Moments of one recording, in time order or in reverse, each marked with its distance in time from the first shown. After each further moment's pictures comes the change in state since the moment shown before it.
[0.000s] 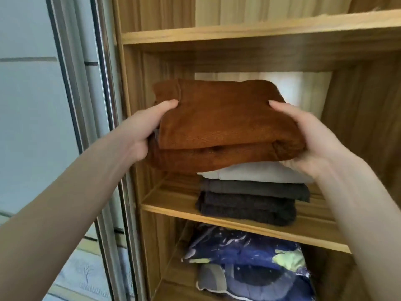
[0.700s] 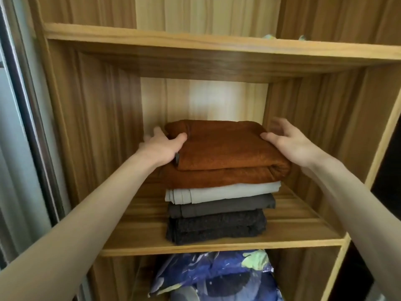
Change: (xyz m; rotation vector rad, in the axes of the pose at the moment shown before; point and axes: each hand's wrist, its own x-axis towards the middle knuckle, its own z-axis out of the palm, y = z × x) left_hand 0.130 -0.024 0.073 0.770 -0.167 0.202; right_hand 0.038 -0.017 -0.059 -0.977 0.440 -0.160
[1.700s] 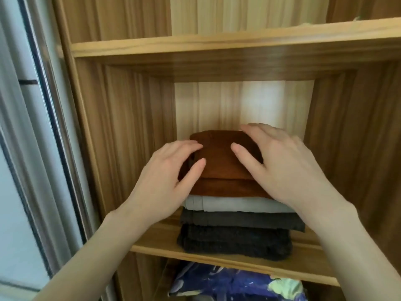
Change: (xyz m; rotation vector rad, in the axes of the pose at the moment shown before) left_hand -0.076 -0.035 0.019 0.261 0.389 0.733; right_hand -0.022 -0.012 0.045 -0.612 0.120 -0.662
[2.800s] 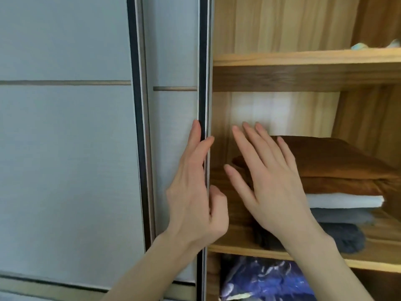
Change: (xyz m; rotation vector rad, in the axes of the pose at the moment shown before) left_hand -0.077 -0.071 -0.067 -0.287 0.488 0.126; right_hand -0.003 -0.193 0.061 -0.036 0.284 -0.082
